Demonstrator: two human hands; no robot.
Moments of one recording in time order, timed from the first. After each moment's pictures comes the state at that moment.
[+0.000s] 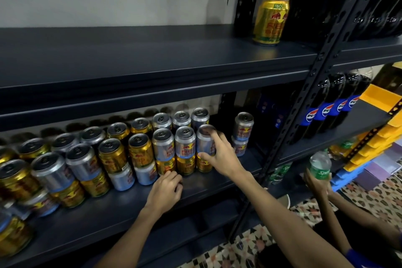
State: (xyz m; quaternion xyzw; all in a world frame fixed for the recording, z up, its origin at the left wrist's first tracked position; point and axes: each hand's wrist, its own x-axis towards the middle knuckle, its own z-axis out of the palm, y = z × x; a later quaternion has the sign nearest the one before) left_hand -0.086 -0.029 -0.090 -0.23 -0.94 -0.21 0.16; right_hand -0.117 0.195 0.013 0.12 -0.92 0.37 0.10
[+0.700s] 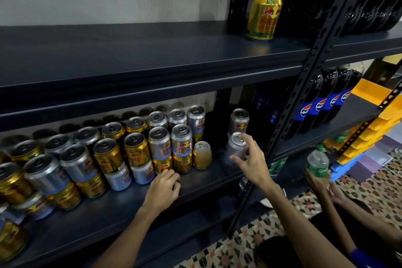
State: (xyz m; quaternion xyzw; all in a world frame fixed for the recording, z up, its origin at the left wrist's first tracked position) left_hand -0.088 -0.030 -0.094 -0.24 -0.93 -0.22 0.17; right_hand -0.082 0.276 -0.013 0.01 -0.89 0.44 0.16
